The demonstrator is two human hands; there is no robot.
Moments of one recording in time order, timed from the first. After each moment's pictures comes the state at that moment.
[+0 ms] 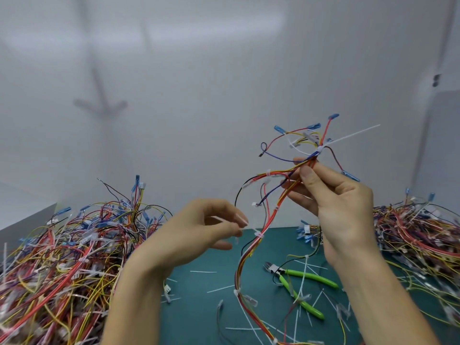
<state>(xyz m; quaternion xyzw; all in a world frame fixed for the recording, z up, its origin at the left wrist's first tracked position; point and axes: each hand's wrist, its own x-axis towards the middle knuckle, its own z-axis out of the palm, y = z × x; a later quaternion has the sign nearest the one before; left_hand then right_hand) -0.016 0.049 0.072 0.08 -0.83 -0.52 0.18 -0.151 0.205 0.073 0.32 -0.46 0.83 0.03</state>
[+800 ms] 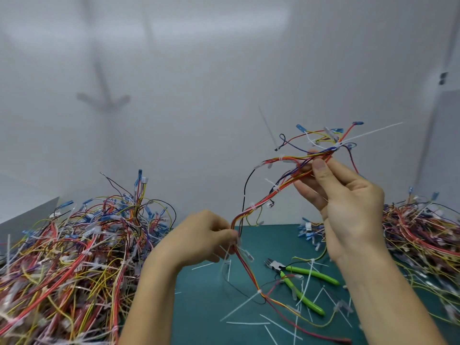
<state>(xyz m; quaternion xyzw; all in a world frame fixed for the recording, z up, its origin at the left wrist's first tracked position) -0.031 0.032 0.048 0.20 -0.89 -0.40 0.10 -0.154 0.206 0.073 0.28 -0.43 0.86 0.01</state>
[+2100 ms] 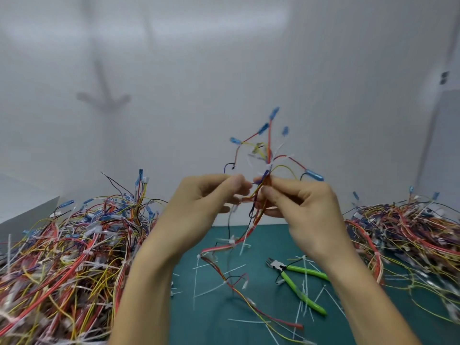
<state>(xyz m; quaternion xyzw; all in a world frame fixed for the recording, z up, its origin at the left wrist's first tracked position) -0.017 0.061 0.086 0.07 -0.80 -0.48 0.34 -0.139 0.189 0.061 0.46 -0.58 0.67 0.04</state>
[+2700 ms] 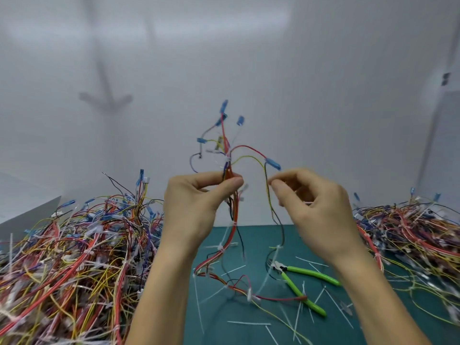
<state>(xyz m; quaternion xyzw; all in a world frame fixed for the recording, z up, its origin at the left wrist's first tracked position) -0.029 0.067 0.081 0.13 -0.70 -0.50 0.49 -0.148 0.201 0.063 0.46 -0.64 0.58 0.17</state>
